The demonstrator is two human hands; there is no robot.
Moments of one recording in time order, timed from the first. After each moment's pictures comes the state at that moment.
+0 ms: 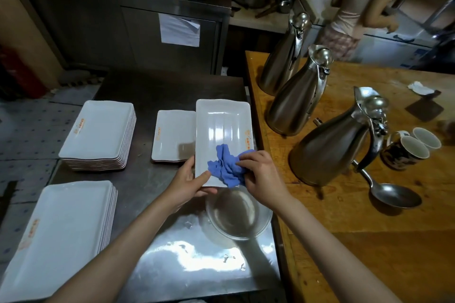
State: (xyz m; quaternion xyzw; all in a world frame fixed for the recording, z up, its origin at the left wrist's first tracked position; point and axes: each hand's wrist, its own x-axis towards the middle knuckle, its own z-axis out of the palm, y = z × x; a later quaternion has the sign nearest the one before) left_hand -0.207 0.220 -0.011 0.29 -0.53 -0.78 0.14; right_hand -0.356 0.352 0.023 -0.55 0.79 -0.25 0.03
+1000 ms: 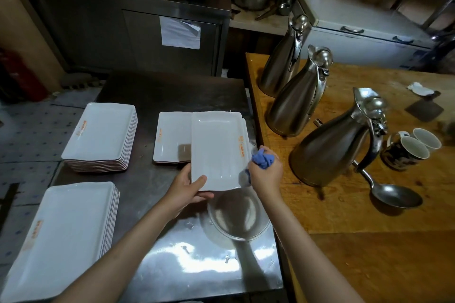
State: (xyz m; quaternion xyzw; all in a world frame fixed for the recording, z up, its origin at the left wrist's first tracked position) left_hand -0.199 0.218 -0.032 0.34 -0.53 -0.77 0.12; right_hand -0.343 0.332 0.016 -0.14 0.79 -0.59 0.11
